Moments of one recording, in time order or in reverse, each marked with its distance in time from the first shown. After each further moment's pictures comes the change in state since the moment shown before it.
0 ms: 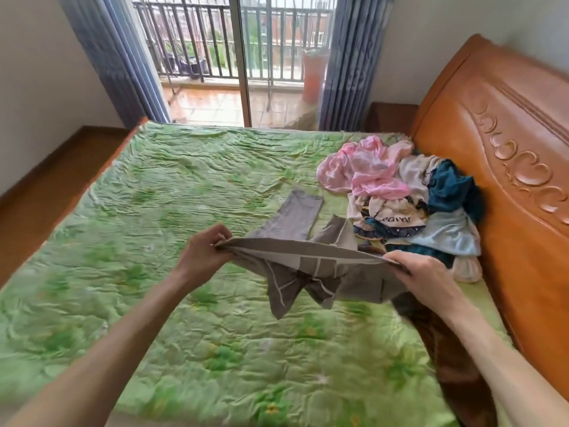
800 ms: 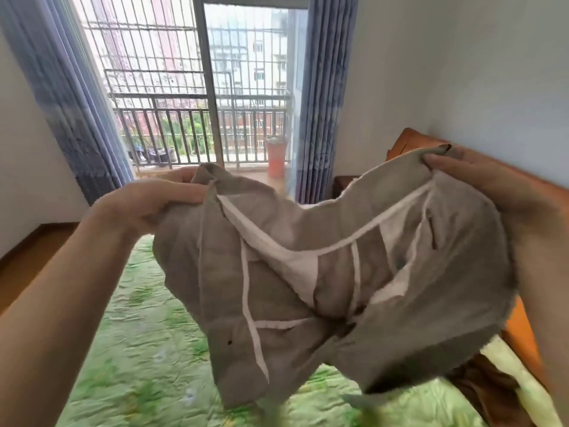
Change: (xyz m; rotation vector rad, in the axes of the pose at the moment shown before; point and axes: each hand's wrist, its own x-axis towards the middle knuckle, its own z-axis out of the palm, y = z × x) left_hand 0.111 0.091 -0.353 -0.711 -0.649 0.280; right_hand 0.166 -0.321 -0.212 0.843 0.140 0.142
